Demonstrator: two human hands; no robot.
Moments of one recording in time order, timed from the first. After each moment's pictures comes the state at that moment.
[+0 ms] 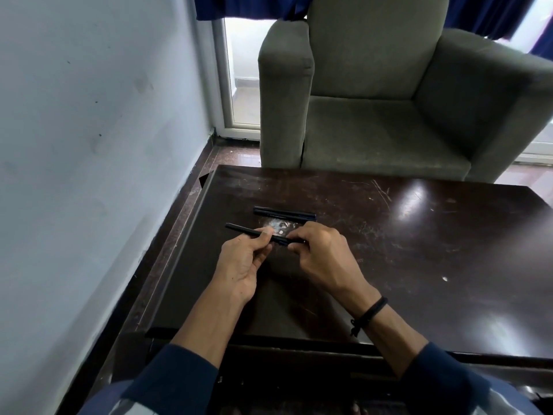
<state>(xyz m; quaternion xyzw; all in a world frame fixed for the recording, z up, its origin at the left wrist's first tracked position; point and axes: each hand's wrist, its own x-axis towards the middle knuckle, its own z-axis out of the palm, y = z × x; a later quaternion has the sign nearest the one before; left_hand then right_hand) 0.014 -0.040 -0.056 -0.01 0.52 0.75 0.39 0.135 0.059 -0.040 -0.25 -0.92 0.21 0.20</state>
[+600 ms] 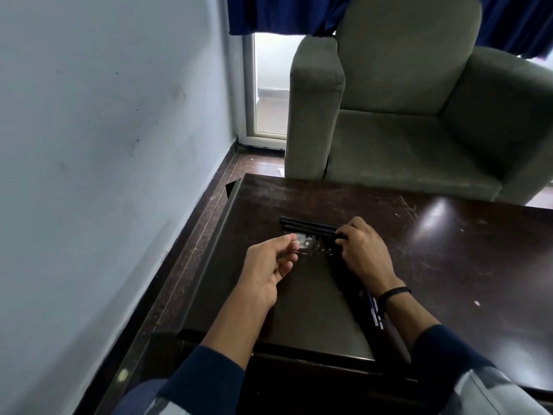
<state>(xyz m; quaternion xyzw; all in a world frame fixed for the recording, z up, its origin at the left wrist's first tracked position) 0.006 -0.051 -0.040 -0.01 0.56 0.71 0.42 0.114 0.127 -0.085 -0.33 -0.92 0.09 0.19</state>
